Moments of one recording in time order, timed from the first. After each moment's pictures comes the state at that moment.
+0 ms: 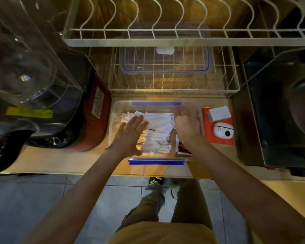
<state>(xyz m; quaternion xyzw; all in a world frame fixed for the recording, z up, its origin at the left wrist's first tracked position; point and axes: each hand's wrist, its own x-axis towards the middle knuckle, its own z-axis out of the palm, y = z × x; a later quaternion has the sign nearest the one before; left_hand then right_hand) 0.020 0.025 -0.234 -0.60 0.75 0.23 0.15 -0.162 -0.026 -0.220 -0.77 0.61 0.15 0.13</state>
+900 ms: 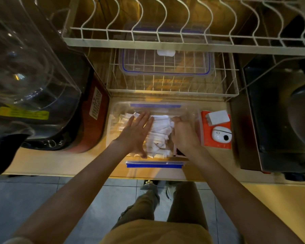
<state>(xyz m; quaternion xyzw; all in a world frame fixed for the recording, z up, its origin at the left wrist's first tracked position) 0.004 0.002 -0.240 -0.55 0.78 0.21 0.20 -0.162 -0.016 -0.228 -0.73 0.63 0.01 0.27</state>
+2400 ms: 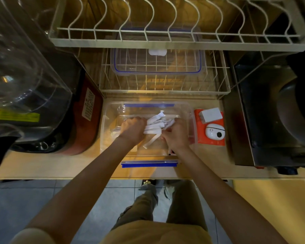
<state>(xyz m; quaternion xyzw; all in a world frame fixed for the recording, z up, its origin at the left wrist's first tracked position) -0.015 -0.017 -0.261 -0.65 0.73 0.17 0.08 -0.158 -0.010 -0.274 -0.52 0.73 -0.18 0.42</state>
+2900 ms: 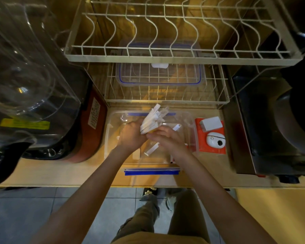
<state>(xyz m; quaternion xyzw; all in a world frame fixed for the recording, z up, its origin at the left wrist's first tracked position) -0.004 -0.010 -0.231 -0.68 0.66 0.28 -0.16 -0.147 0.000 -0.203 -0.40 0.57 -0.25 0.67</state>
